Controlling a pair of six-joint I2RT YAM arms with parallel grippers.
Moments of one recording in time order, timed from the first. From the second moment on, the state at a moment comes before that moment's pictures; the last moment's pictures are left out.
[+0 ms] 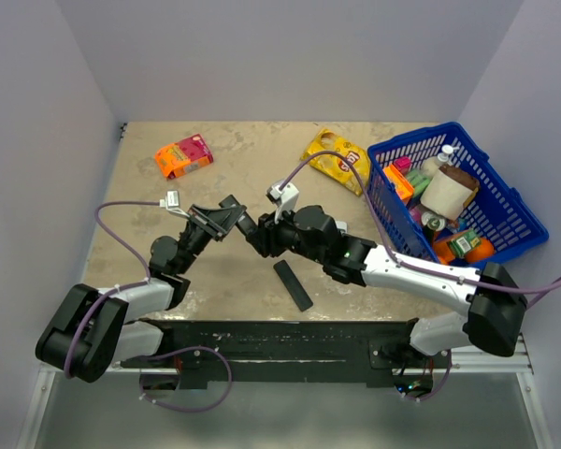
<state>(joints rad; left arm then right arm) -0.37 1.23 0.21 1.26 0.25 -1.27 1.01 1.36 0.96 0.12 0.08 0.37</state>
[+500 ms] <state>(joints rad) -0.37 1.22 0.21 1.27 0.27 -1.28 1.01 1.35 1.05 0.04 0.06 0.27</state>
